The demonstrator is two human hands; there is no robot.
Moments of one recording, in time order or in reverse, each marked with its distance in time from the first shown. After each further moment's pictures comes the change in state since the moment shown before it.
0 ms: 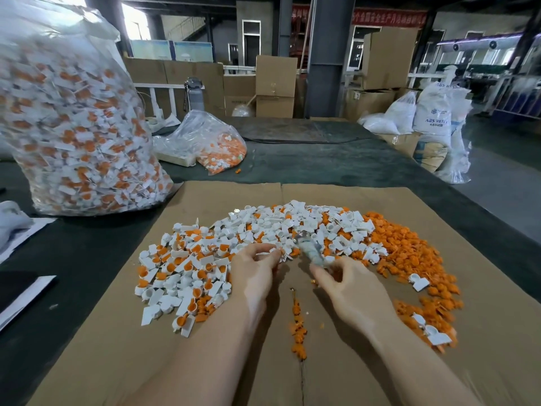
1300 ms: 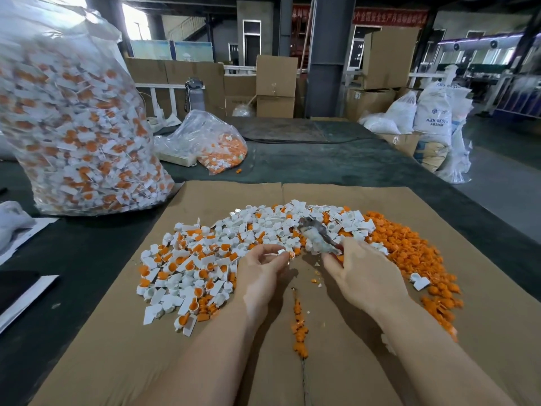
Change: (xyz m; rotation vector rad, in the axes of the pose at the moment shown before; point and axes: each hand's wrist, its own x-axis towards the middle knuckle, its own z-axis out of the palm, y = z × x) left_hand -0.004 -0.003 -0.006 -0.001 -0.174 0.016; right_hand 0.017 0.001 -0.014 -0.335 0.126 -0.149
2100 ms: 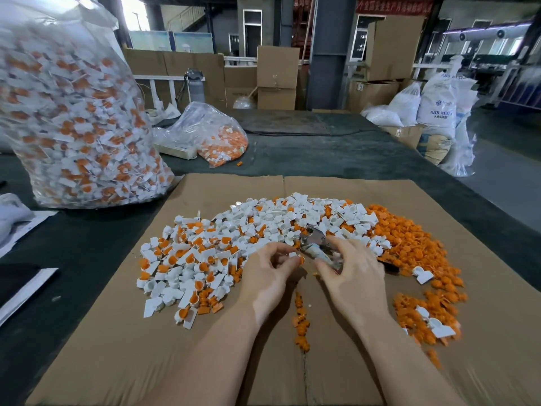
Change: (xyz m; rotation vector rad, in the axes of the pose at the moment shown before) left_hand -0.002 -0.012 -0.001 0.483 -0.057 0.269; right_hand -0.016 -0.009 0.033 0.326 0.224 0.047
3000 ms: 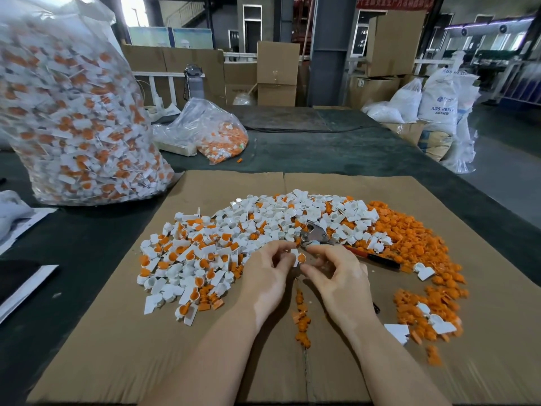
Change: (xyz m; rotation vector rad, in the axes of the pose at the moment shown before) left_hand -0.003 0.000 -0.001 0.135 0.003 0.039; right_hand -0.012 -0.010 0.007 0.333 -0.068 -0.043
